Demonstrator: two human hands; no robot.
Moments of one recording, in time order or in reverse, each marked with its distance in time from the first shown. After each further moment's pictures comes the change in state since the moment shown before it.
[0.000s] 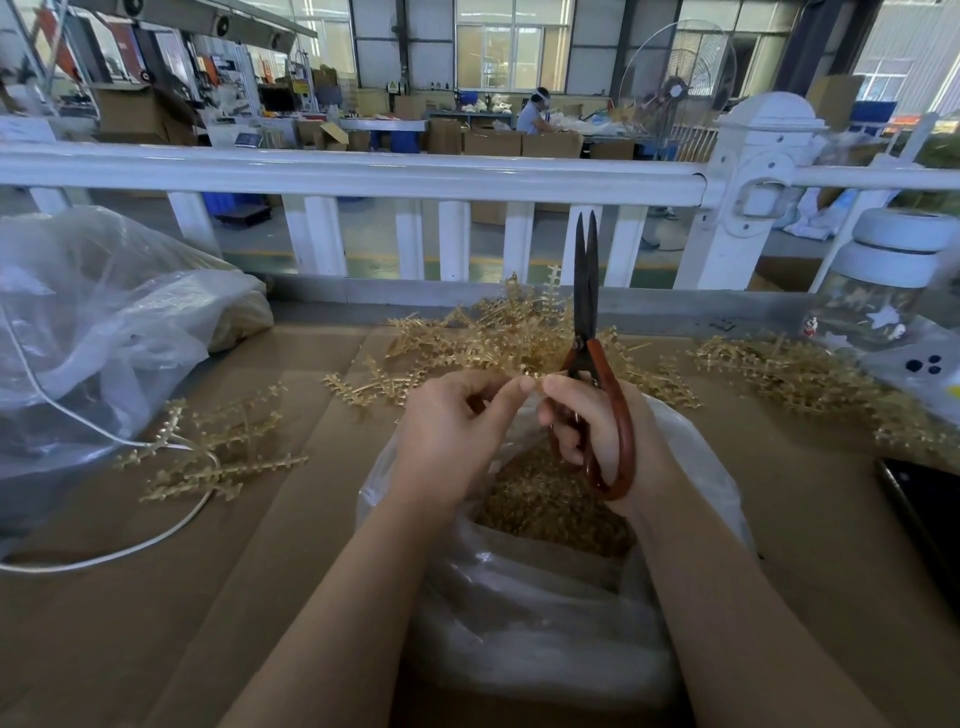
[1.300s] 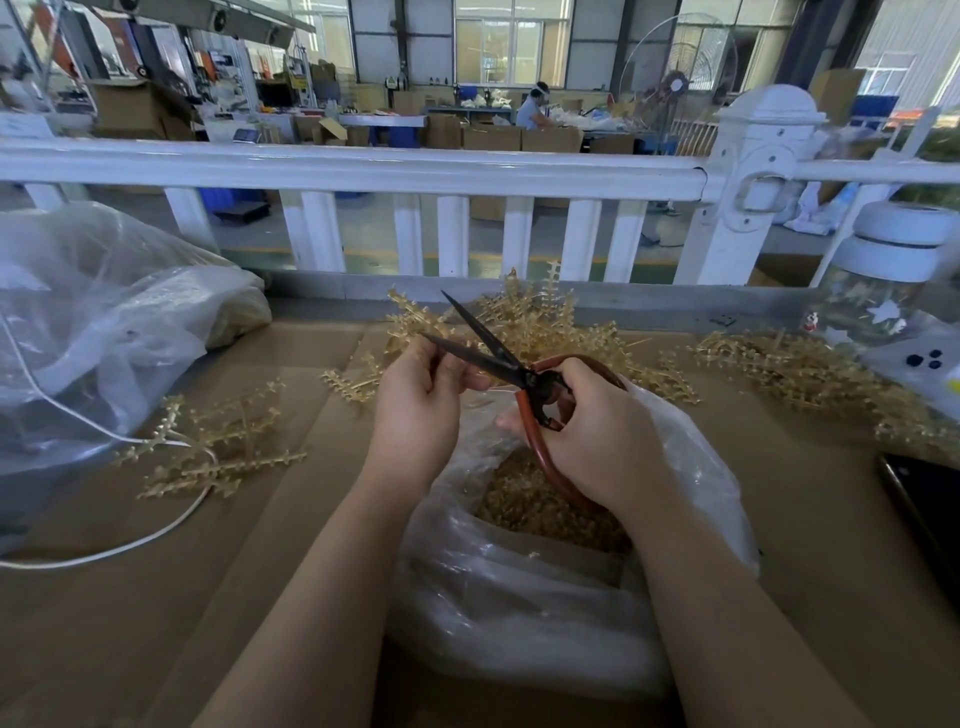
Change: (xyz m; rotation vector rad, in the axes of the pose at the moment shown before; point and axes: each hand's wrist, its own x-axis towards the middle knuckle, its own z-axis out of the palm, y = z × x) left_hand 0.009 -0.007 -0.010 -0.267 0.123 -0.125; right_hand 0.001 0.014 -0.006 -1.104 0.134 -0.384
